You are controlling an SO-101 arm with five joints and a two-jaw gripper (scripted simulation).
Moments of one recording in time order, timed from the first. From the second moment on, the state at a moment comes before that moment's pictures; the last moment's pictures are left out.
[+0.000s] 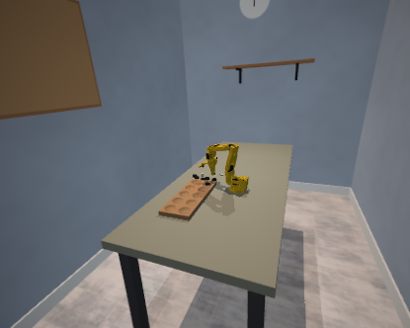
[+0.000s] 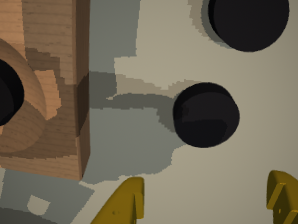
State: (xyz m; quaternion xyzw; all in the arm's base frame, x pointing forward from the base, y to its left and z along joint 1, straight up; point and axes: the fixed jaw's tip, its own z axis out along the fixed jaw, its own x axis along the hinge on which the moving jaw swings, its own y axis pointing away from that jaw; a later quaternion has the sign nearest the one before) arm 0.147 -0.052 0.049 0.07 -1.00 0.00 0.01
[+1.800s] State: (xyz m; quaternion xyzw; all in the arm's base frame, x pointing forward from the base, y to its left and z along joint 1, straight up) arm 0.151 -0.061 0.031 0.00 -1.00 0.00 0.00
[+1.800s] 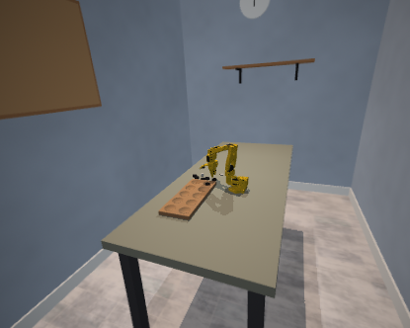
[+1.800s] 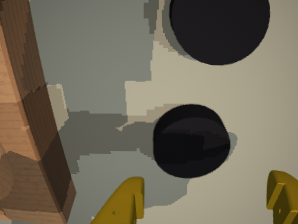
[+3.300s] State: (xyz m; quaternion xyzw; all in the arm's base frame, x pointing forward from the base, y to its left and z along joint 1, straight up) arm 0.149 -0.060 0.010 0.00 -1.00 0.00 0.00
